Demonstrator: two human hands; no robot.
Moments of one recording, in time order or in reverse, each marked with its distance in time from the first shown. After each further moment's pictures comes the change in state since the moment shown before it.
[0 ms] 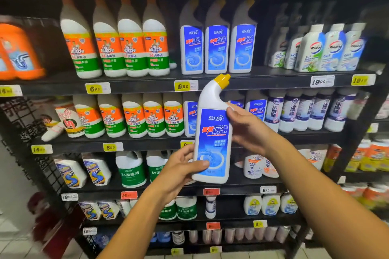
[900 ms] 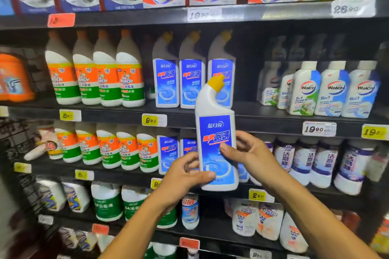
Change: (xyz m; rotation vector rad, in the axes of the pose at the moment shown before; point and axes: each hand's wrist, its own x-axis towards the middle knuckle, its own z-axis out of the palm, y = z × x) left_hand 0.137 0.018 0.112 0.201 0.150 0.215; right_hand 0.015 -0.055 -0.133 -0.241 0.075 -0.171
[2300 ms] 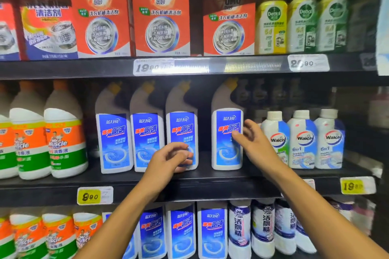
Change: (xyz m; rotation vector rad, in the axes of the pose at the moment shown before) left_hand 0.194 0.070 0.012 0.084 0.093 0.190; right_hand 0.168 -0.024 -0.147 -0.136 0.338 -0.206
